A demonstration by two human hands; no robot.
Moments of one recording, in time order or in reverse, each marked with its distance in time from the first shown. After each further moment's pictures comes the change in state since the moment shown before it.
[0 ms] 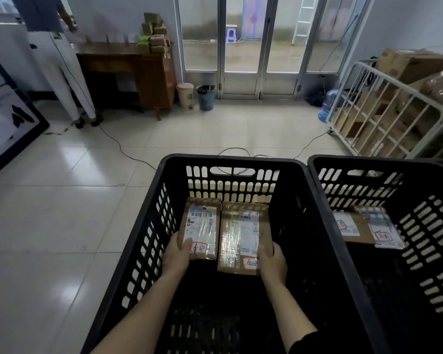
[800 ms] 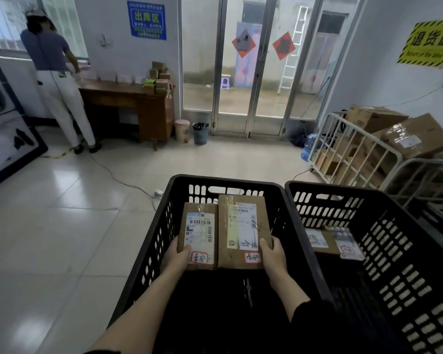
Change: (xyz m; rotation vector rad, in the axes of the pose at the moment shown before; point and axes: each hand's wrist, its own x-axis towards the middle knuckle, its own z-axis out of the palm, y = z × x) left_hand -0.066 0.033 -0.039 -0.201 -0.125 0.017; right_hand -0.053 -0.054 -0.056 0.108 -0.095 -0.136
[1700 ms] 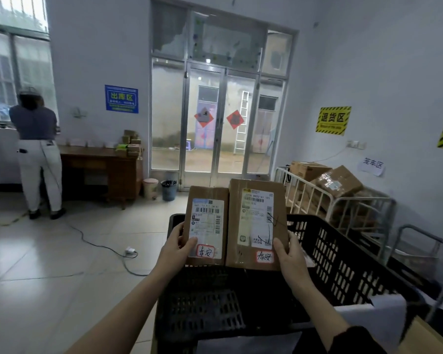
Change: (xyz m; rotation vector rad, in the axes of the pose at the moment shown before) left_hand -0.160 0.067 -0.102 -0.063 -0.267 0.649; right_hand -0.223 -0.072 -0.065 0.055 0.120 -0.548
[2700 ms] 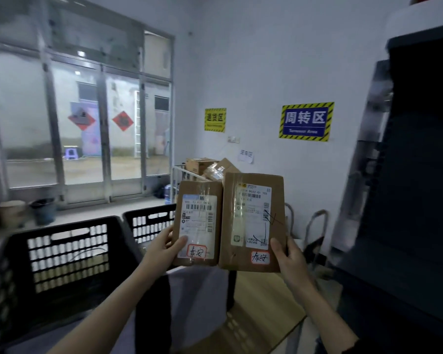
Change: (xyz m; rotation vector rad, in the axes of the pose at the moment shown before) left_hand -0.127 0.103 0.271 -0.182 -0.460 0.112; right_hand -0.171 -0.025 -0.320 -0.072 0.412 0.003
